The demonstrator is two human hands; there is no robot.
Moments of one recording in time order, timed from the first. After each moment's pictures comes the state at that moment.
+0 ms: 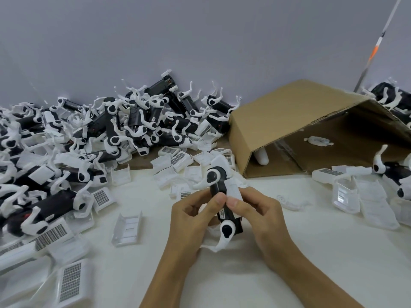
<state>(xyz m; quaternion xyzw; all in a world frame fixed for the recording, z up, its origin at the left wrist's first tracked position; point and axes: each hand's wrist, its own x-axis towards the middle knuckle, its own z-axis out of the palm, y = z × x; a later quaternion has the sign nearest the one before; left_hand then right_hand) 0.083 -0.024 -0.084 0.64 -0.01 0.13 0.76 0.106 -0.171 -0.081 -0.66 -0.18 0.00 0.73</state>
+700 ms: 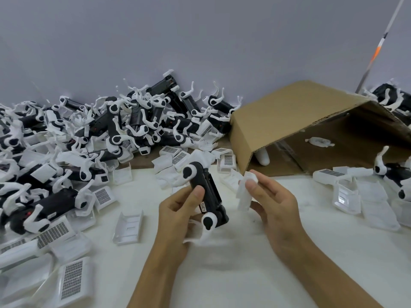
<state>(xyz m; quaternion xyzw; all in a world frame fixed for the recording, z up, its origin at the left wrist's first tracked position) 0.085 -0.004 -0.085 0.57 0.04 0.11 0.81 0.124 -0.183 -0.082 -0.56 -0.11 0.00 0.82</state>
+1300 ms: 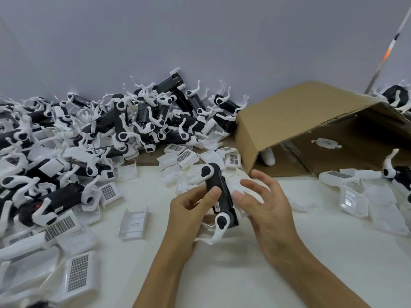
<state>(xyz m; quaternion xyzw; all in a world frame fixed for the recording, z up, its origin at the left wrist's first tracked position) 0.083 -0.013 -0.079 0.61 0.05 0.10 0.78 0.114 -0.164 -0.090 -0.55 -0.06 0.03 0.83</state>
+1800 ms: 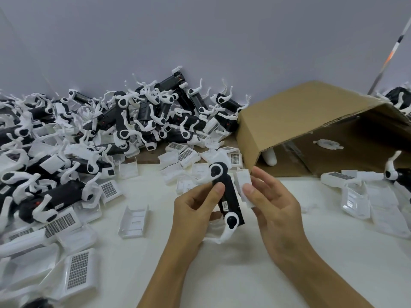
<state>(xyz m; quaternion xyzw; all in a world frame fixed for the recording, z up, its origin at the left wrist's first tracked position) 0.084 -0.021 -0.080 0.62 0.04 0.14 0.77 0.116 -0.168 -0.085 -0.53 -0.09 0.01 0.84</state>
